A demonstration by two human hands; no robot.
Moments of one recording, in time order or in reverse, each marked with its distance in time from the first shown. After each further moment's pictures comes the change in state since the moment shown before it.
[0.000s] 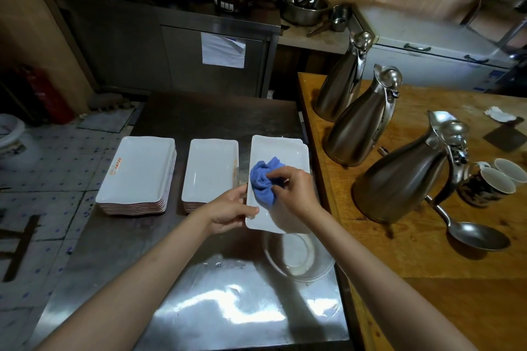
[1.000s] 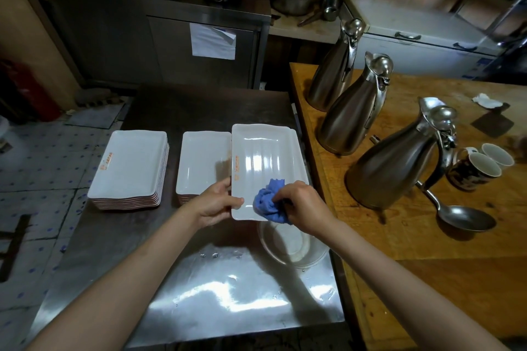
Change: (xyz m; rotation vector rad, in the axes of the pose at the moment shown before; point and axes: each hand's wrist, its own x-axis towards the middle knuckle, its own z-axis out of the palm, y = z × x) left_hand 0.000 -0.010 -0.017 -0.051 0.091 -0.002; right_hand -0.034 0.025 -0.018 -0.458 -0.216 -0.322
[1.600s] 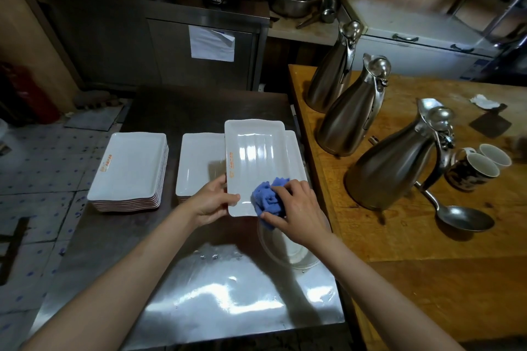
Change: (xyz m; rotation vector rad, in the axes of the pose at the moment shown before) left_hand -0.003 0.006 -0.001 0.012 0.049 0.047; right_hand -0.012 -0.006 0.020 -0.233 0.119 0.138
